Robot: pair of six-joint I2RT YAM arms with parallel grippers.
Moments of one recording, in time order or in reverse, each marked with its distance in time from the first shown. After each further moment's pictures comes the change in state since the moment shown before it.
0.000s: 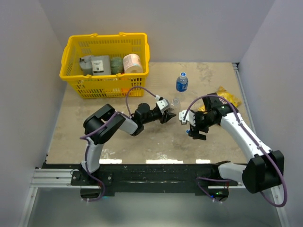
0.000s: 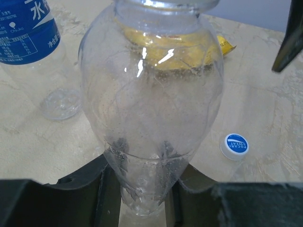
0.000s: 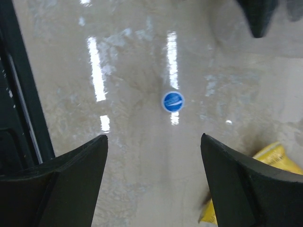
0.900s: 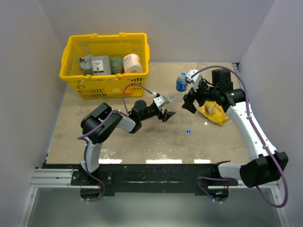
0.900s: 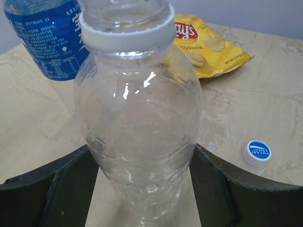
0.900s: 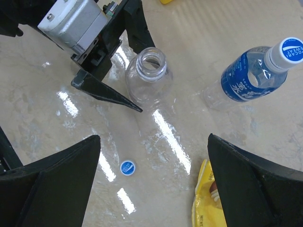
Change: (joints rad) left arm 0.047 -0.029 -0.001 0.018 0.004 0.043; right arm -0.034 0.064 0.317 0.261 -0.071 0.592
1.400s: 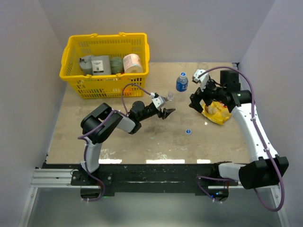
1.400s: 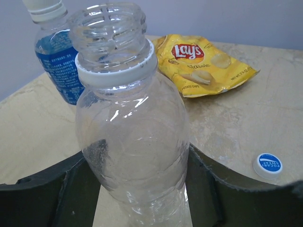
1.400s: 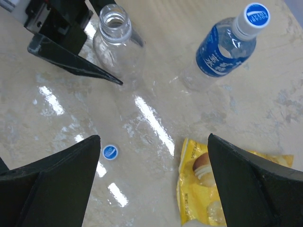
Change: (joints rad) left arm 0.000 0.000 -0.014 0.109 -0.016 0.047; right arm -0.121 -0.040 -0.015 -0.042 -0.001 -0.083
